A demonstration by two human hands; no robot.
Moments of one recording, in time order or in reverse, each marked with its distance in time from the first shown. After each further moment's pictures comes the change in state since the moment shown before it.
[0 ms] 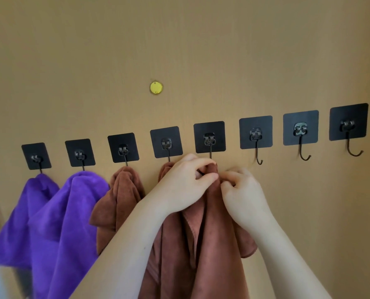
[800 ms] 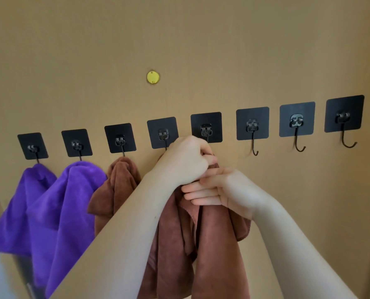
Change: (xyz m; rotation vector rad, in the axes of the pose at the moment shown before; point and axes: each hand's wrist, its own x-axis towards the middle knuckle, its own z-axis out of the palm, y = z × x) left_hand 0.024 0.015 -0.005 0.163 0.072 -0.050; right_hand 0.010 -0.005 -0.012 0.727 -0.715 0.248
